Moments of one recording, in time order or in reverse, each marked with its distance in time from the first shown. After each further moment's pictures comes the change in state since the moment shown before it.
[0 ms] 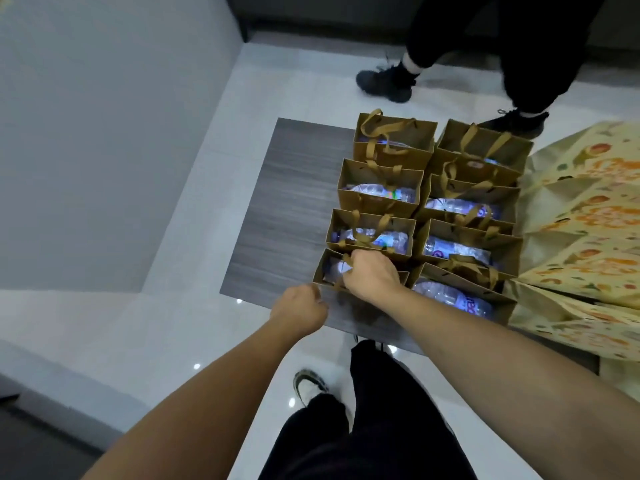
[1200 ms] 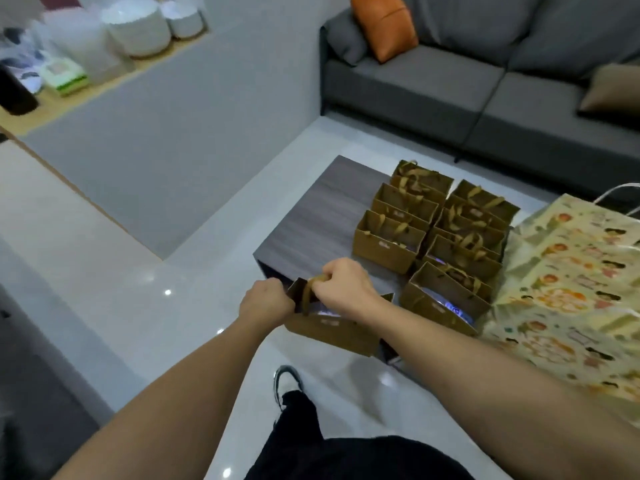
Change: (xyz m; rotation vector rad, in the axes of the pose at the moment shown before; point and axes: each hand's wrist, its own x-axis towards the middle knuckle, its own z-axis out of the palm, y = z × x) left_hand -0.194 -0.104 0.077 -0.199 0.402 -0.222; right_hand -0.261 -0.050 0.031 0.158 0.033 -0.401
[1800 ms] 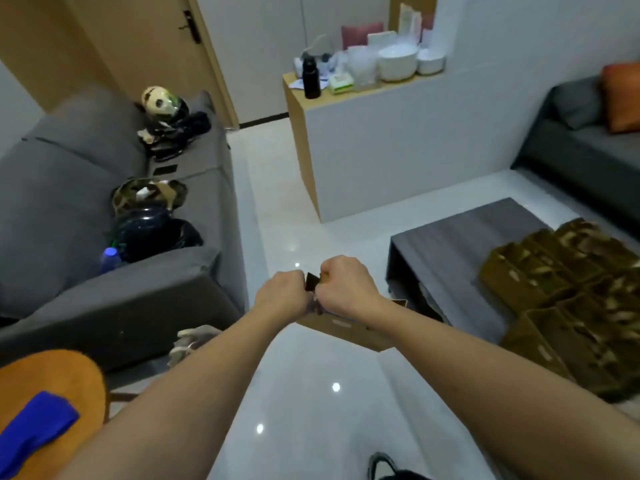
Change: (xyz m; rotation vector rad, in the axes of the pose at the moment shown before) left_hand -0.324 -0.102 0.027 -0.174 0.262 -0.431; right_hand -0.251 -0.066 0.073 -0.256 -0.363 -0.662
